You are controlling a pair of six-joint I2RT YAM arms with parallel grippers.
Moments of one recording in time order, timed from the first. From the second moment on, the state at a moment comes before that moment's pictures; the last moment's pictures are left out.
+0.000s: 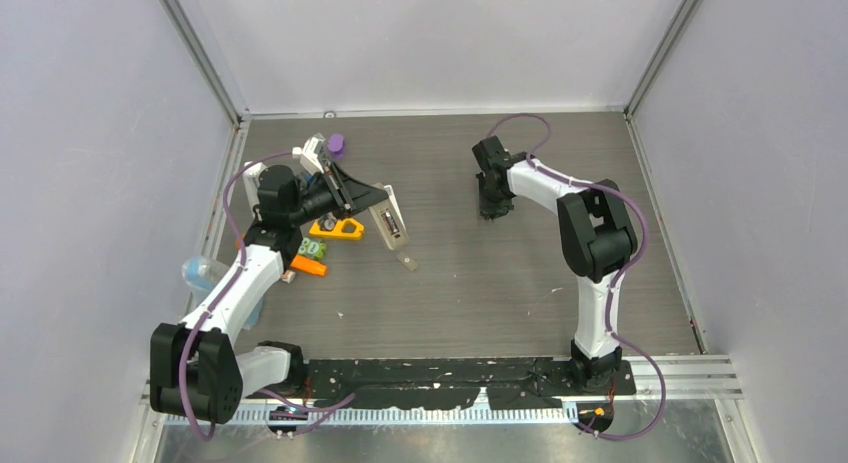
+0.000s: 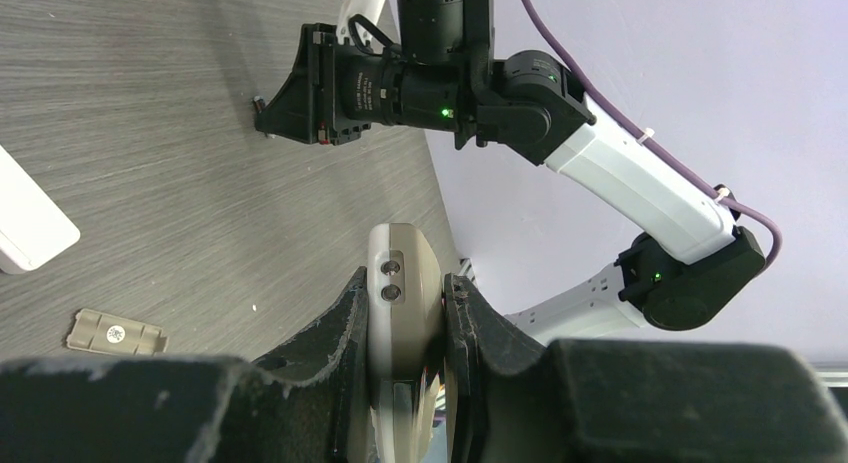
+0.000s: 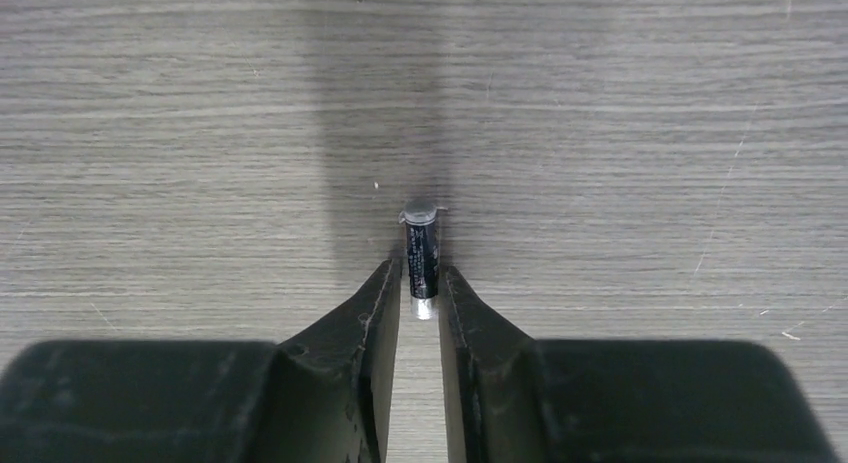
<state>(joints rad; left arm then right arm) -0.16 1.17 0.75 0.25 0.79 -1.00 0.41 2.03 1.46 -0.61 0.14 0.38</state>
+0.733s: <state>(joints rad) -0.31 1.34 0.68 0.82 0.90 -1.28 0.49 1.56 1.35 -0.55 -0.08 0.37</state>
